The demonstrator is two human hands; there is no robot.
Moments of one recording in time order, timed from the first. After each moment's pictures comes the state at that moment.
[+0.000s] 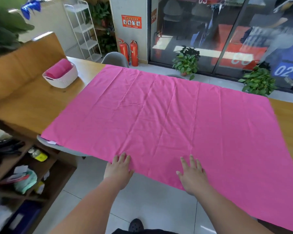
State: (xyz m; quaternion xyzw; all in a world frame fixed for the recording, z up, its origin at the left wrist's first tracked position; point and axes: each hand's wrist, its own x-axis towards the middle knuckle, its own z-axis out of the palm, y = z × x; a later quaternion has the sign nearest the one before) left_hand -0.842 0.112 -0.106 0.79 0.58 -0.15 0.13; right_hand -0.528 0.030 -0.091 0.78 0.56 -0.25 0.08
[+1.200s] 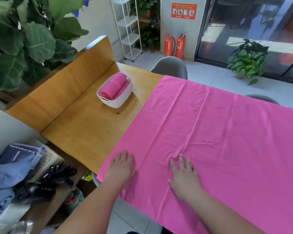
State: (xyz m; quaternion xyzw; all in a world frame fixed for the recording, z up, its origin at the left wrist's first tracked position) left_hand -1.123 0.402 -0.090 0.72 0.66 -0.15 0.15; right_hand -0.848 0.369 -0.104 0.65 0.71 -0.20 0.14
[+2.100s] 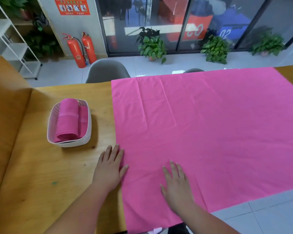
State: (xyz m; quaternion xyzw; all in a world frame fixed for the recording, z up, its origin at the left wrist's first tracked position) left_hand -1.229 0.622 -0.143 0.93 0.35 -0.08 0.09; right_hand -1.048 0.378 -0.111 0.87 0.44 -0.19 0.03
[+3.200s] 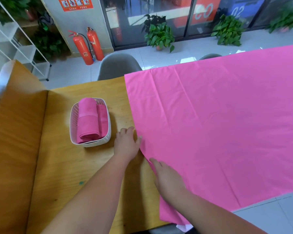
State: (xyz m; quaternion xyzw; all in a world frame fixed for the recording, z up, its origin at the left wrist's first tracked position) left_hand -1.188 0.704 -0.113 0.85 0.46 0.00 0.24; right_hand -1.131 0.488 -0.075 0.84 0.45 -0.31 -0.08
